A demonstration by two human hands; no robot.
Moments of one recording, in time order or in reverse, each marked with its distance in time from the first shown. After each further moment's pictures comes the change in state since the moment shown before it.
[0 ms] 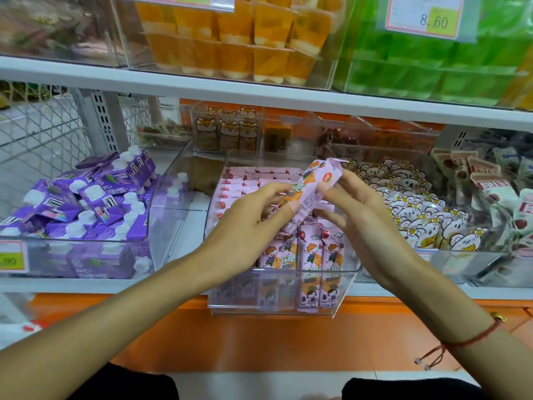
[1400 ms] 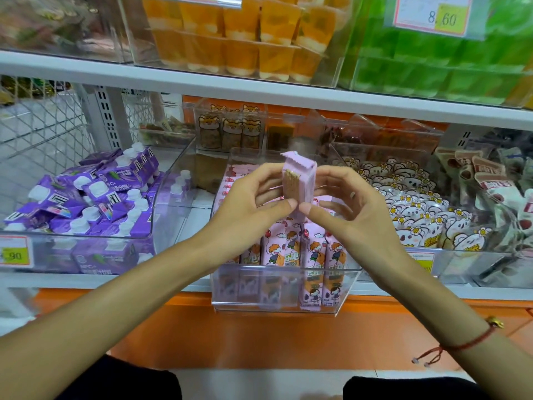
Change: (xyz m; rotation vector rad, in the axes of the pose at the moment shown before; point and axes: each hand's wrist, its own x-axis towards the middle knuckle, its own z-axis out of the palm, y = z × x) left_hand 0.000 0.016 -0.010 -0.307 0.022 -0.005; right_hand -0.009 0.001 0.006 -0.325 -0.055 -0.264
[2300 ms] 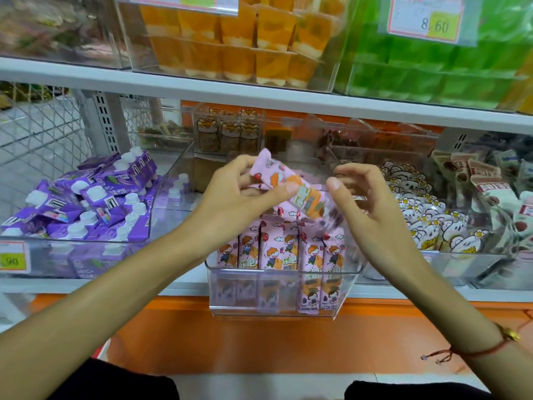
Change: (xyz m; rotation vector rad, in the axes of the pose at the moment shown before) left_hand 0.007 0.000 -0.015 -0.031 0.086 -0.006; right_hand 0.001 -0.001 -0.014 -0.187 0.147 0.033
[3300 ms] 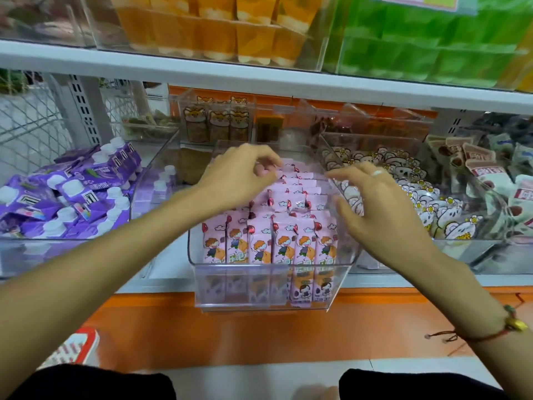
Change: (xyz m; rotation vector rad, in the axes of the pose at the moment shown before) left_hand 0.060 -0.019 0.006 0.807 -0.097 0.091; right_hand 0.009 0.023 -0.022 -0.737 -0.080 -0.190
